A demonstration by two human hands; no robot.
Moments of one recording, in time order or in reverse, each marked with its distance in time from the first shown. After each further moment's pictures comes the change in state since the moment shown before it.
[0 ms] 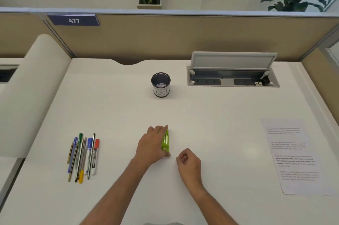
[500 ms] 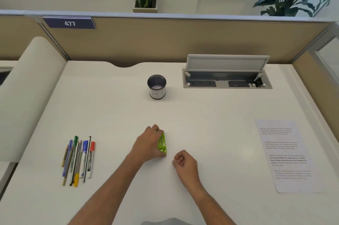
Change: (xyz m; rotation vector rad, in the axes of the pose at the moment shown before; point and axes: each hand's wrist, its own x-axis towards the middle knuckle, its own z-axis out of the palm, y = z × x) left_hand 0.015 -0.013 0.003 -0.063 0.033 0.113; right_hand 0.005 0.010 -0.006 0.116 -0.112 0.007
